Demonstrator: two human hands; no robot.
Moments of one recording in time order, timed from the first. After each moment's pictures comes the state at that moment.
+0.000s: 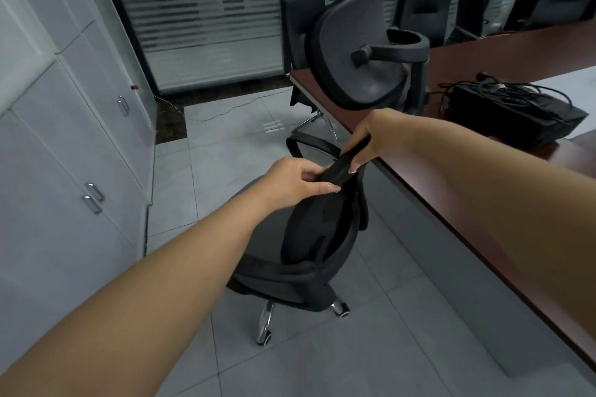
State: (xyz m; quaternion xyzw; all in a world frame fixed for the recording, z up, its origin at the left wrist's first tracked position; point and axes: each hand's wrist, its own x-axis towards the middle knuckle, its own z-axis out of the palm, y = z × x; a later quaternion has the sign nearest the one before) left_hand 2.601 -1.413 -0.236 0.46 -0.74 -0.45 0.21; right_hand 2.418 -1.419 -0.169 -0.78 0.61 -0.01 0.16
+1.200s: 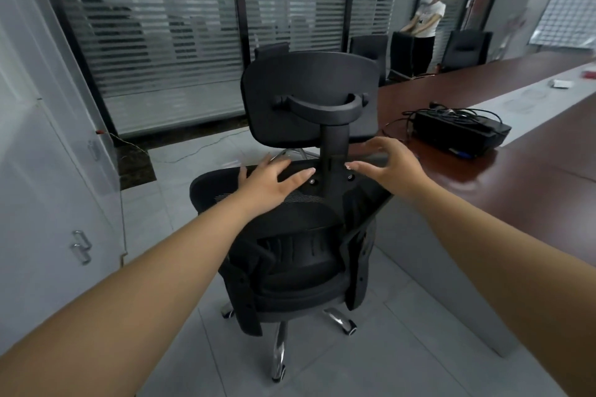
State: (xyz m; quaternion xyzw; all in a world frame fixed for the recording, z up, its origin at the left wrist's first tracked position) left_hand 2.757 -1.412 -0.212 0.47 -0.84 -0.22 0.17; right_hand 2.542 -1.344 -0.197 -0.58 0.73 -0.36 0.07
